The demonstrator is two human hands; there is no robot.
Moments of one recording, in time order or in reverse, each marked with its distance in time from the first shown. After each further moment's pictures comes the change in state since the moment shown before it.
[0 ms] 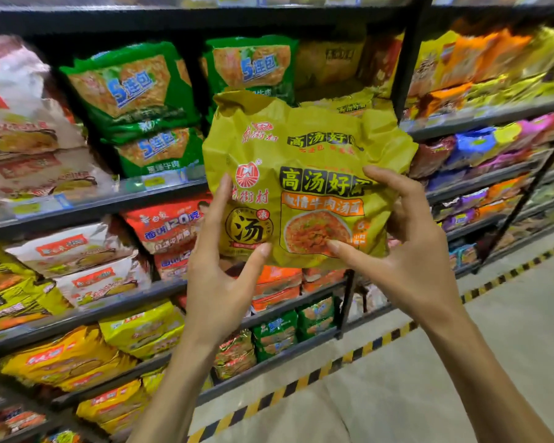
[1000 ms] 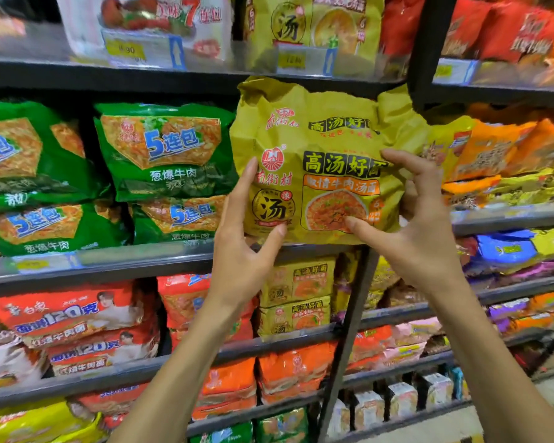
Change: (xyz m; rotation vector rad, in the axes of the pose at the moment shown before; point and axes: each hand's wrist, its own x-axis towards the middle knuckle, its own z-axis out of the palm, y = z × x) left_hand 0.239 -0.095 0.238 0.031 0.157 0.107; right_hand 0.273 0.233 -0.103 0.078 -0.053 -0.217
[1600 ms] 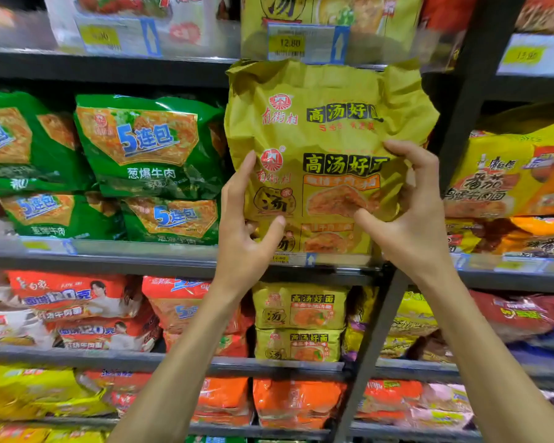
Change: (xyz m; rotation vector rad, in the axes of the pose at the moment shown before) left_hand 0.046 -0.065 0.074 0.105 0.198 0.061; right_hand 0.080 0.128 0.003 0.204 -0.079 -0.167
